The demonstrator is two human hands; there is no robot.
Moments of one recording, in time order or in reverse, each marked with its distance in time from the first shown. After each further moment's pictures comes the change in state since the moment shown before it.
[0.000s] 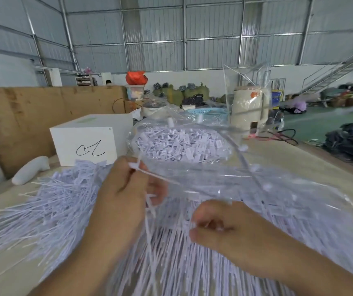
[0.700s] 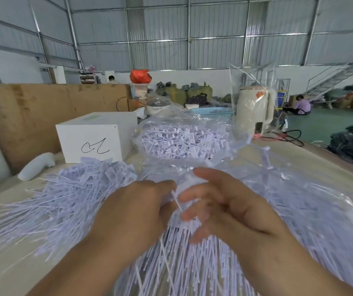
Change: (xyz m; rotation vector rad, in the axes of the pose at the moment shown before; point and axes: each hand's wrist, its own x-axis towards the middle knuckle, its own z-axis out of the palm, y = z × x) left_hand 0.006 -0.008 -0.019 1.209 -0.367 0.322; right_hand -0.015 -0.037 0.022 0.829 0.171 -0.290
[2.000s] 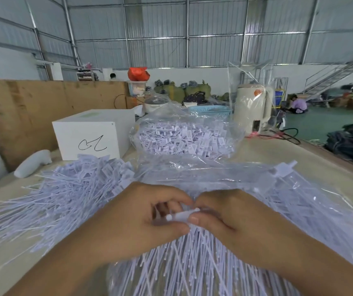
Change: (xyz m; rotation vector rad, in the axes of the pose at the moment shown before) left_hand -0.004 -0.008 -0.001 -0.702 -0.191 0.172; right_hand 0.020 0.012 -0.042 -1.273 -0.311 -0.204
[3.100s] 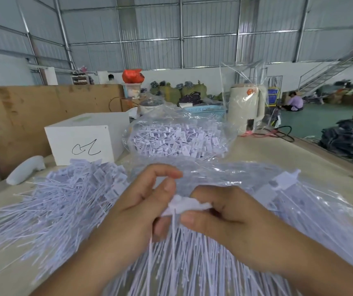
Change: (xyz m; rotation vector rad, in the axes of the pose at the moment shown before) left_hand 0.004 0.015 0.023 -0.705 0.224 -0.112; right_hand -0.006 -0.004 -0.005 0.678 -0.027 0.045
